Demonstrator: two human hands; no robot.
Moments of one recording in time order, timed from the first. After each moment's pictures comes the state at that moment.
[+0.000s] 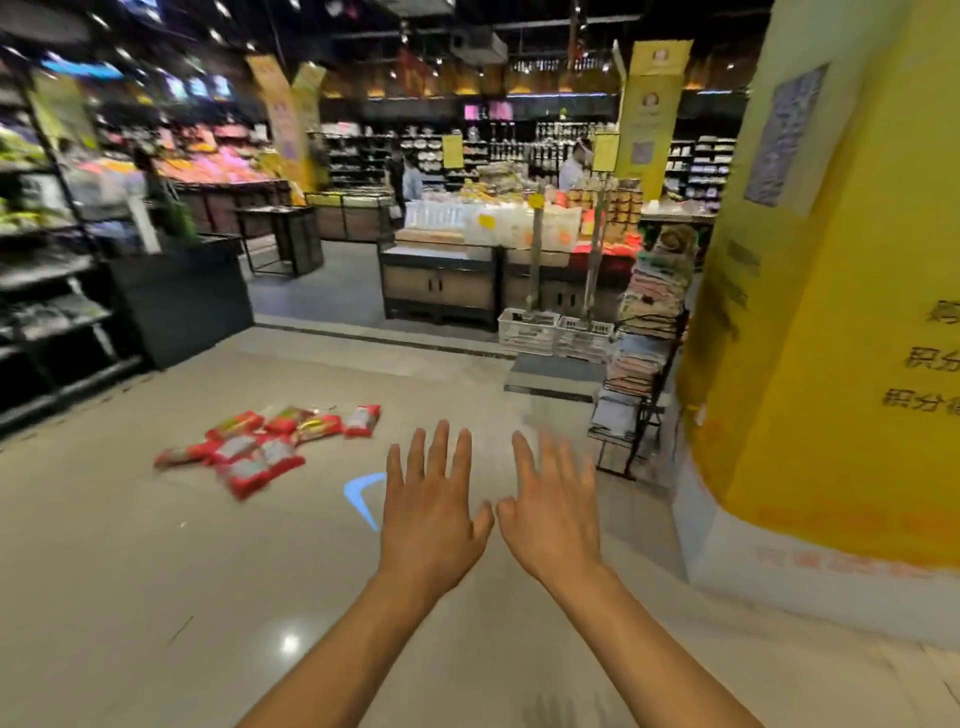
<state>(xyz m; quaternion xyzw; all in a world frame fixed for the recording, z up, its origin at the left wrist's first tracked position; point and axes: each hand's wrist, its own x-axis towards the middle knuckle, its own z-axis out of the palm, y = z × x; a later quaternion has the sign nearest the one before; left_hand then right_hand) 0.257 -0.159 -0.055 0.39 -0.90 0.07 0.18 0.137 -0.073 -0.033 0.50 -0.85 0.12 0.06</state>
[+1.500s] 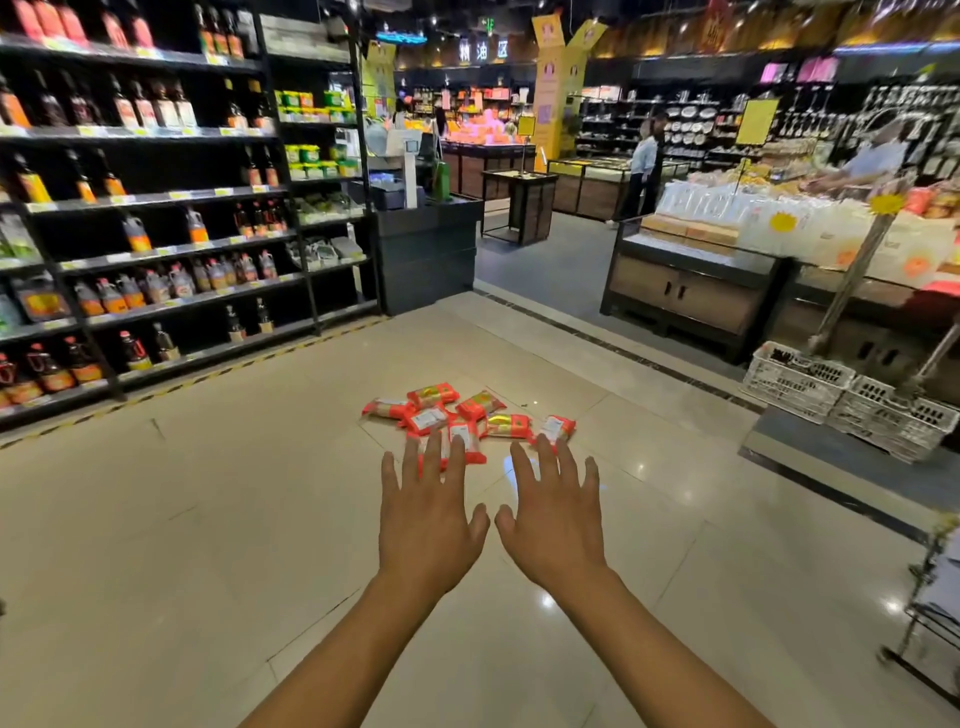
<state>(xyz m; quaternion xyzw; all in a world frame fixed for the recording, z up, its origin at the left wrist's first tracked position) 0.418 -0.640 -0.096 0.63 -0.76 0.10 0.14 0.265 -0.634 -0.090 0.71 -0.68 0.12 0.13</state>
